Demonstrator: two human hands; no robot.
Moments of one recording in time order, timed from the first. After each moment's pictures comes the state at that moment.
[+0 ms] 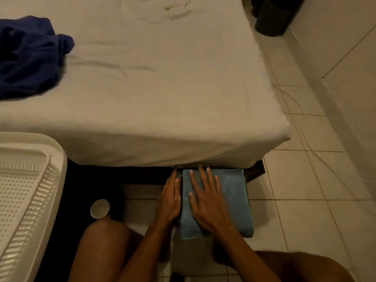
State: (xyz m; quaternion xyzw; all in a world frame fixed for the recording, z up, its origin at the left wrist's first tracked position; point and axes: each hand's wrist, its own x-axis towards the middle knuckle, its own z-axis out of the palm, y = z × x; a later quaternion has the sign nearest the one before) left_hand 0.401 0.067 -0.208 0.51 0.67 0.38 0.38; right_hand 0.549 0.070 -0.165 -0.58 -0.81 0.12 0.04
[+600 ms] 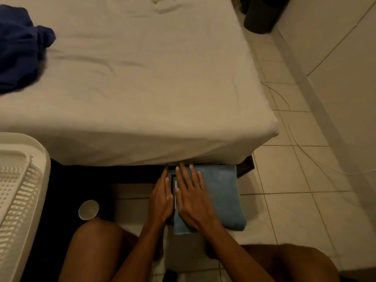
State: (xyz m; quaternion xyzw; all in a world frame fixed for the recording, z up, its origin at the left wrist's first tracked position) left_hand 0.410 0.063 -0.195 0.49 0.70 0.37 0.37; right_hand 0.530 0.070 -0.158 -0.56 -0.82 0.14 0.03
